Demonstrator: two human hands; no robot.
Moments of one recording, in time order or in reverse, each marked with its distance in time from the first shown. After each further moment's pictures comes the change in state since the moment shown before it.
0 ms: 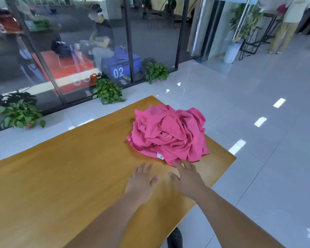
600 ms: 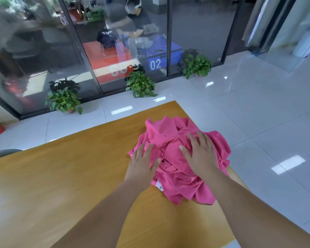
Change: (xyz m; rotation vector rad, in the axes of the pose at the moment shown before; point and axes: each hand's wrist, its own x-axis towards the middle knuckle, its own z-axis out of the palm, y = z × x) left_hand 0.163 0.047 -0.070 -0.100 0.330 -0.185; right_hand 0.258 0.047 -0.104 -0.074 0.274 -0.303
